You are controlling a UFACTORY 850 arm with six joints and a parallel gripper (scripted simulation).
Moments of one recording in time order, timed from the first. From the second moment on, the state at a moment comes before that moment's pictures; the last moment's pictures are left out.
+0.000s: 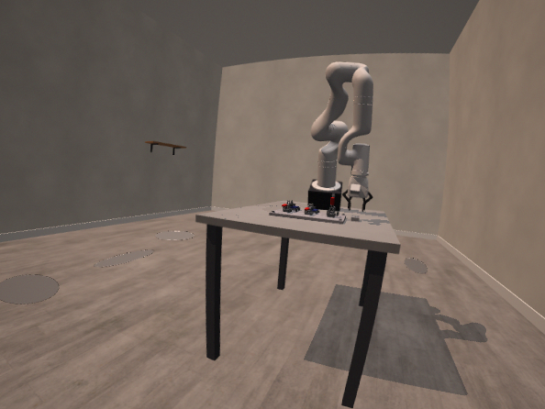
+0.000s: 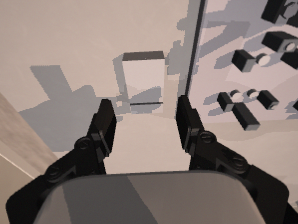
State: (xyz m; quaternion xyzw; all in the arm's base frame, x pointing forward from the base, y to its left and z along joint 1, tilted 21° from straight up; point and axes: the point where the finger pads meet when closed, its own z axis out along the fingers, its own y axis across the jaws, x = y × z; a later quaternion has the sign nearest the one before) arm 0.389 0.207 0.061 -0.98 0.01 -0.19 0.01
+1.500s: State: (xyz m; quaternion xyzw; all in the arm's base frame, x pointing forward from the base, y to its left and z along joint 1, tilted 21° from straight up) arm 0.369 0.206 0.114 -0.98 0.01 -0.18 0.01
